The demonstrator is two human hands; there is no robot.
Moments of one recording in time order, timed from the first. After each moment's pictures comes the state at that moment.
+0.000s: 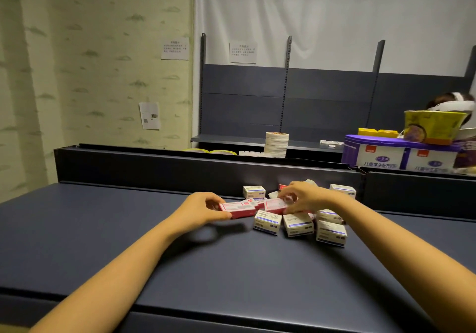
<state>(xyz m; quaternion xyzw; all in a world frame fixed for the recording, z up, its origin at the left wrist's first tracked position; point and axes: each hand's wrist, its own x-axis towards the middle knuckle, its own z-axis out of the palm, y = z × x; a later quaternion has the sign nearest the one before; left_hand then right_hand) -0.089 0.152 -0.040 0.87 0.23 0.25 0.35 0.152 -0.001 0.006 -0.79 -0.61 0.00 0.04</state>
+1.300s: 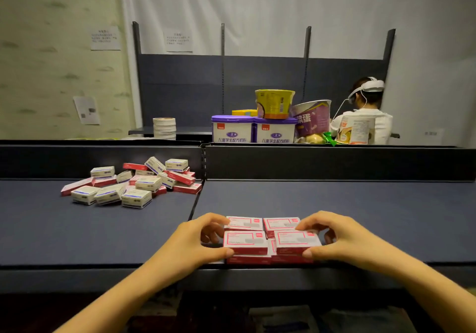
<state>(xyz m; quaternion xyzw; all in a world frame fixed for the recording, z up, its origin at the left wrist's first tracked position) 0.091 -0.260 -0.054 0.90 0.14 0.19 0.36 0.289 -0.478 -0.038 -0.79 -0.53 0.08 0.31</state>
